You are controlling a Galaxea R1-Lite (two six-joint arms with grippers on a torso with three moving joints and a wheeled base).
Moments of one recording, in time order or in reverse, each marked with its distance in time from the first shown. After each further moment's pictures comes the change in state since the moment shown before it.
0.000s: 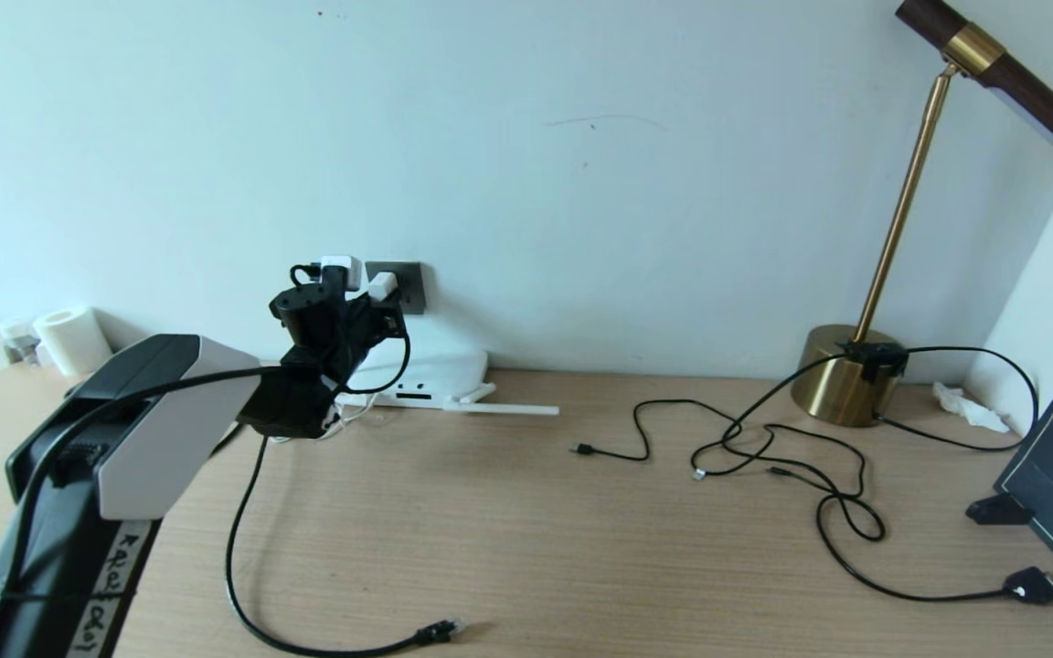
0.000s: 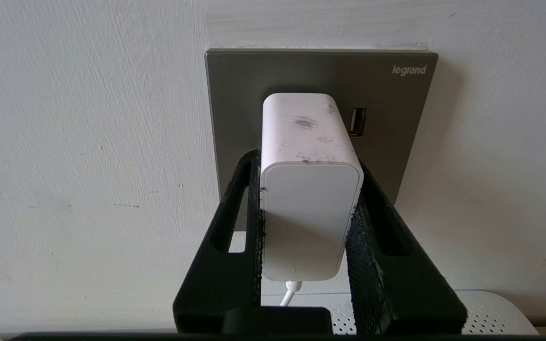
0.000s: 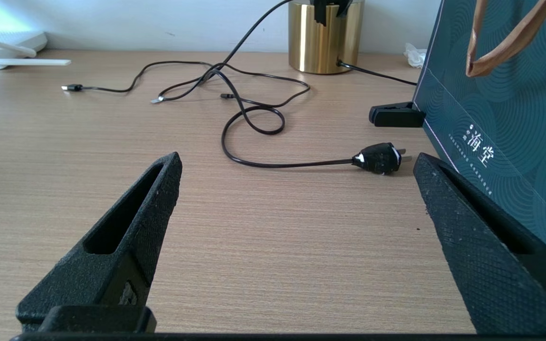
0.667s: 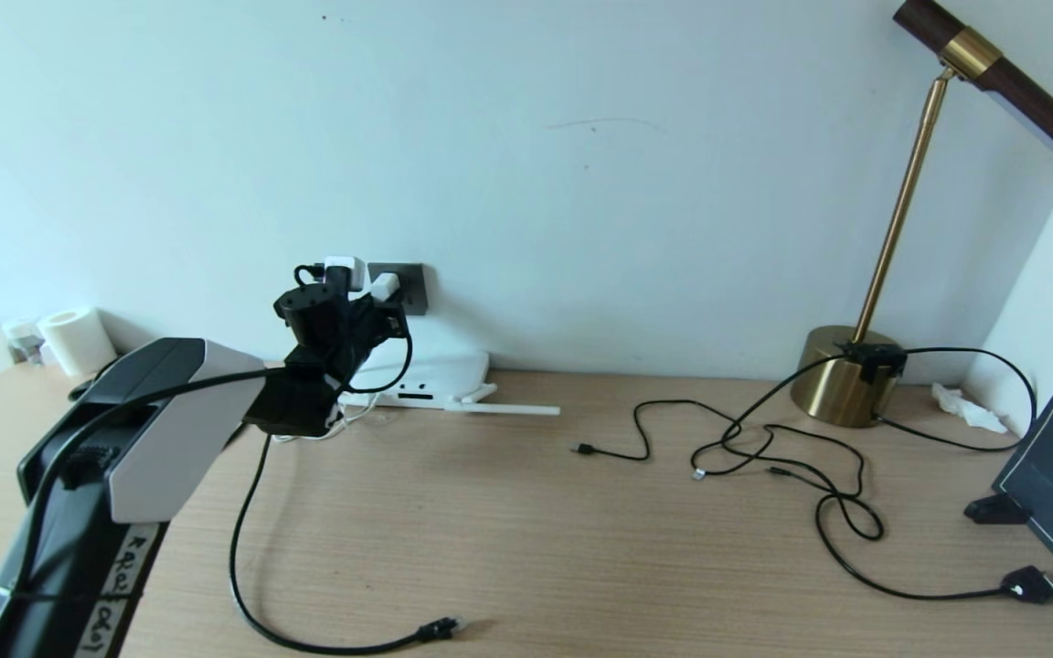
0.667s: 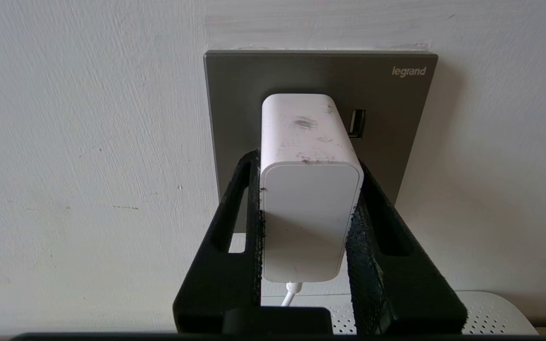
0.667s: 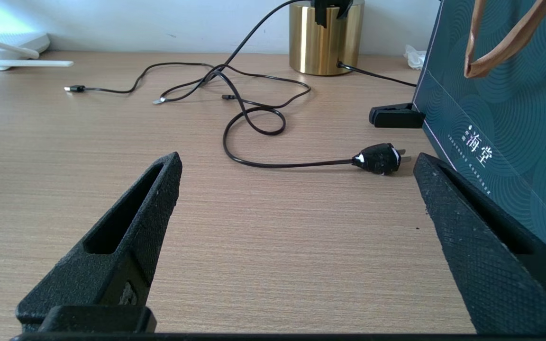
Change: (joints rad) left arm 0.000 0.030 -0.051 0.023 0.000 -0.001; right arm 0.000 0.000 0.000 0.000 0.000 0.000
